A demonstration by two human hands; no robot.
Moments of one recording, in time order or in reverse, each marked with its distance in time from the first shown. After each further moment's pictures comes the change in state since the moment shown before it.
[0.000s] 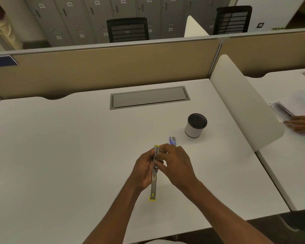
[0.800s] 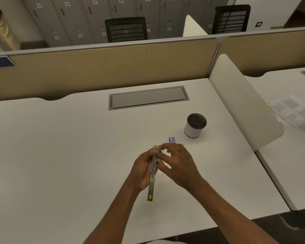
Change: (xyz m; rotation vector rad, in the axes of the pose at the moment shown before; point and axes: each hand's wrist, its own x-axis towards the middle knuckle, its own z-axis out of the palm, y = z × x) left_hand 0.002 0.001 -0.012 0.051 0.070 0.020; right_hand -0.001 0.025 0.004 -0.083 0.155 -0.251
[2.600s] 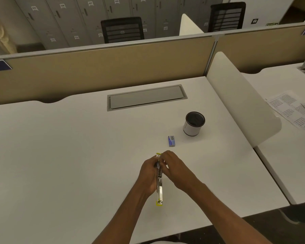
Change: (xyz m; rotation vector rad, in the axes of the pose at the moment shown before) left_hand -0.011 -0.020 0.025 0.318 0.214 0.018; right_hand -0.017 -0.005 0.022 0.447 -0.331 0.288
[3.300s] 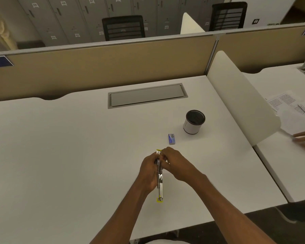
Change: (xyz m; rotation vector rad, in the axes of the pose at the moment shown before) left_hand 0.000 -0.004 -0.005 0.107 0.009 0.072; right_hand 0.011 -0.011 -0.017 0.030 -0.161 0.191
